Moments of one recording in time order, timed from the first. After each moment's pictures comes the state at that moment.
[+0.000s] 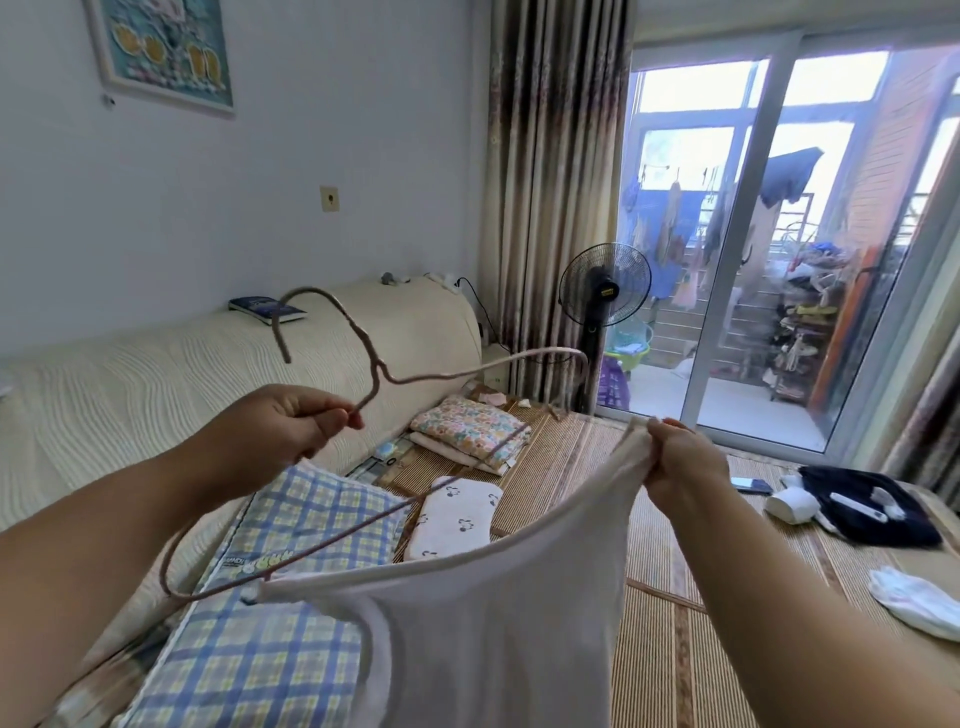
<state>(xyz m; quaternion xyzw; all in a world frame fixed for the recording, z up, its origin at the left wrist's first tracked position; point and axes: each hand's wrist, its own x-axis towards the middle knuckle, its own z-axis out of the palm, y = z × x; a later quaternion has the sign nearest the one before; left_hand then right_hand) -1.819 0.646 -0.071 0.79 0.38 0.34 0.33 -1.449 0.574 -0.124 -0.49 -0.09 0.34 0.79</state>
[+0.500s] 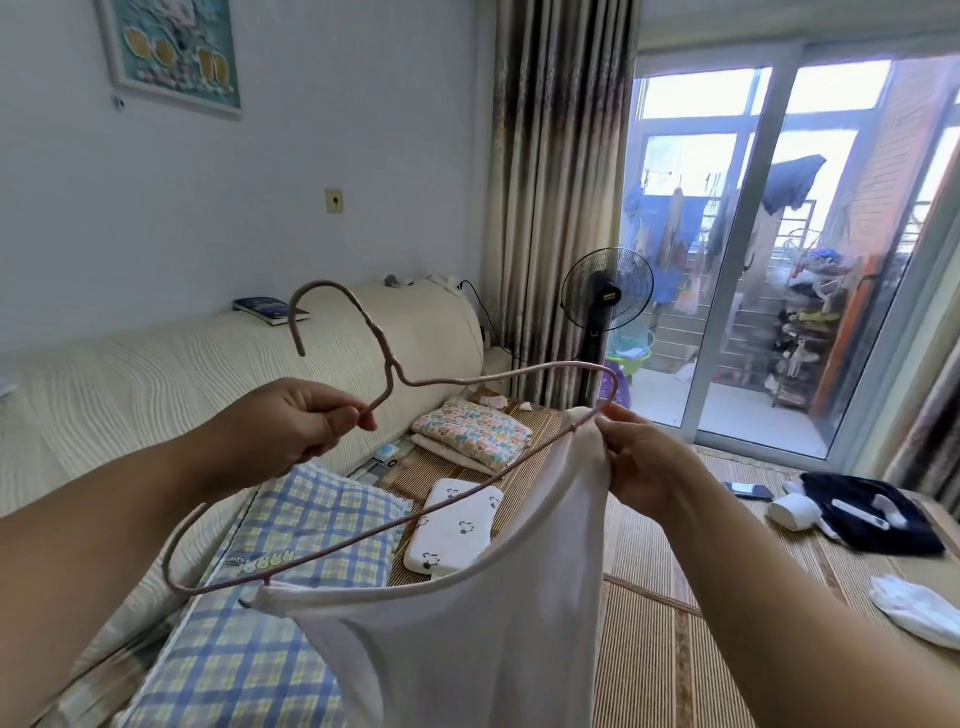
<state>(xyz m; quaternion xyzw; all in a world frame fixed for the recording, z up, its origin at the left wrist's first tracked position) -1.817 0.636 -0.059 0.79 0.36 0.31 0.38 -1.482 0.565 -0.105 -0.43 -0.26 0.54 0.68</state>
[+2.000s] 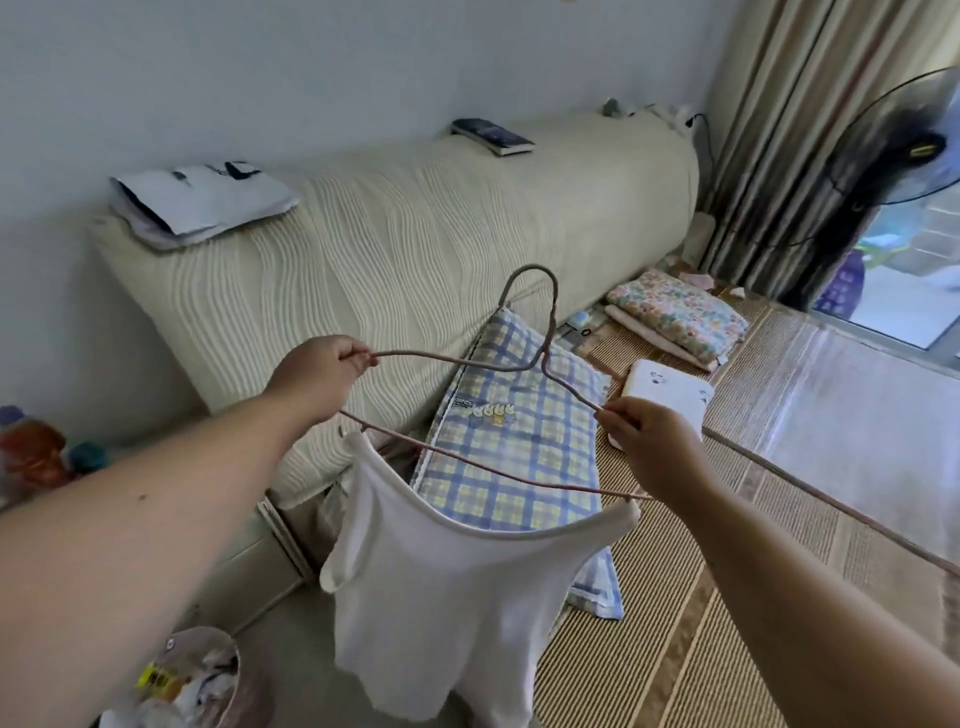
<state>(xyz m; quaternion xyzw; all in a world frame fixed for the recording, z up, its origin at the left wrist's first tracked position) -2.151 0.799 -0.234 0.63 0.67 0.31 0.21 -1.816 0.739 -0.277 -0.68 -0.60 0.24 0.35</state>
